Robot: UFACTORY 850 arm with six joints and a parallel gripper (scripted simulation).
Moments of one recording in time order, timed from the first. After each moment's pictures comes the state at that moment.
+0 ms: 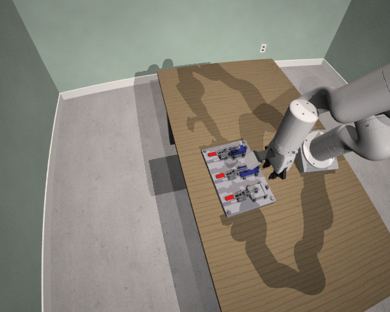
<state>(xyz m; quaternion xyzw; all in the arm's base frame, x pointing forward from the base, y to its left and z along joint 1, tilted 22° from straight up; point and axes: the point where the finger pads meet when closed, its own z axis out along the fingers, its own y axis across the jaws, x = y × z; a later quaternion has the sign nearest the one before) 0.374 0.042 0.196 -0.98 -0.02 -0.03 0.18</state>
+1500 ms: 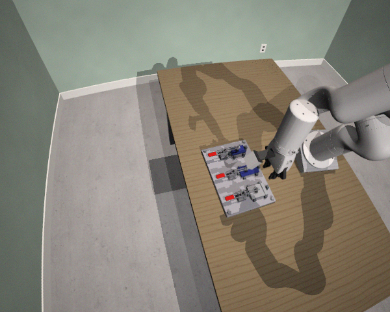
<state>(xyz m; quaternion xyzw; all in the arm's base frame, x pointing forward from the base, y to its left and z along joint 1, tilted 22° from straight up) 0.374 0.042 0.197 -0.98 -0.02 -0.03 0.18</state>
